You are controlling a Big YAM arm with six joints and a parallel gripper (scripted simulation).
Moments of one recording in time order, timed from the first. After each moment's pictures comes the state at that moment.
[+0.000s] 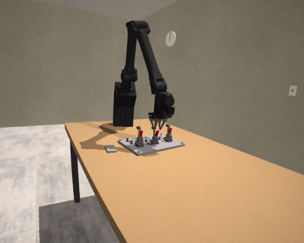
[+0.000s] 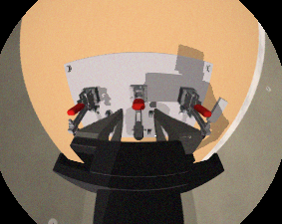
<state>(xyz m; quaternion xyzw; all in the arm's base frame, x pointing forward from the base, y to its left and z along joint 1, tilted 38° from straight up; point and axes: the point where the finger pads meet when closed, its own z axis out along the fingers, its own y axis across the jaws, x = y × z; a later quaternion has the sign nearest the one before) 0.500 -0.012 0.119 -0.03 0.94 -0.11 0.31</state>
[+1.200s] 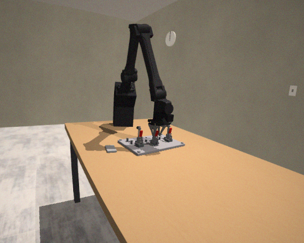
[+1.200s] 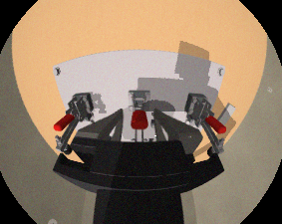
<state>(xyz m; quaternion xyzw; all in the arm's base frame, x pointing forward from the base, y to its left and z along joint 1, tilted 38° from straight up) 0.521 -0.019 0.086 -0.03 0.95 -0.11 0.30</state>
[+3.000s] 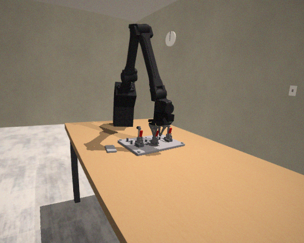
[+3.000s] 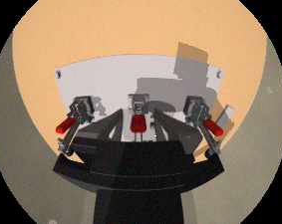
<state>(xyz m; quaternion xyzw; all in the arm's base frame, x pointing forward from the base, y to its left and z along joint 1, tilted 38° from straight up) 0.525 -0.019 0.091 -0.03 0.94 -0.11 0.31</state>
